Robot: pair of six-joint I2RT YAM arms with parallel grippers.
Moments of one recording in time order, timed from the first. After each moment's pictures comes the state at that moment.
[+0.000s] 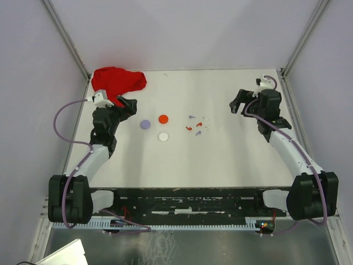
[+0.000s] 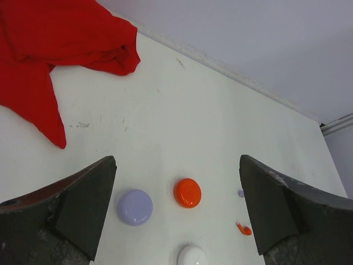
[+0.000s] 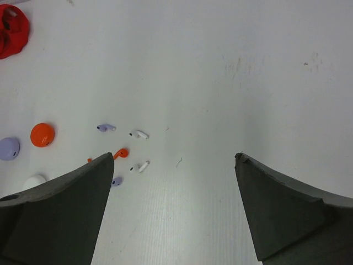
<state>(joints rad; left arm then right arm) -0.05 1.21 0.60 0.50 0.07 -0.55 0.10 1.26 0.92 -0.09 -0.11 0.29</state>
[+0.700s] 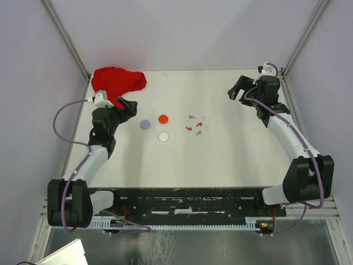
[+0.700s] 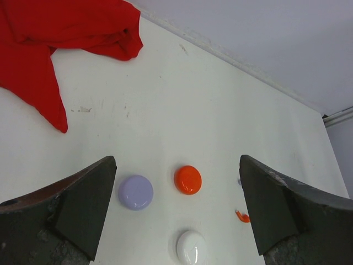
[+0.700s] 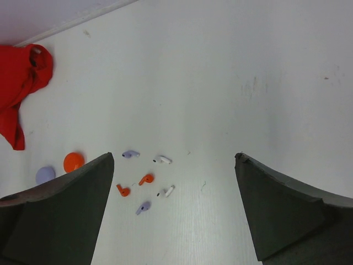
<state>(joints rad) -0.05 1.18 0.61 0.40 0.08 -0.55 0.10 1.41 1.12 -0.15 -0.10 0.41</state>
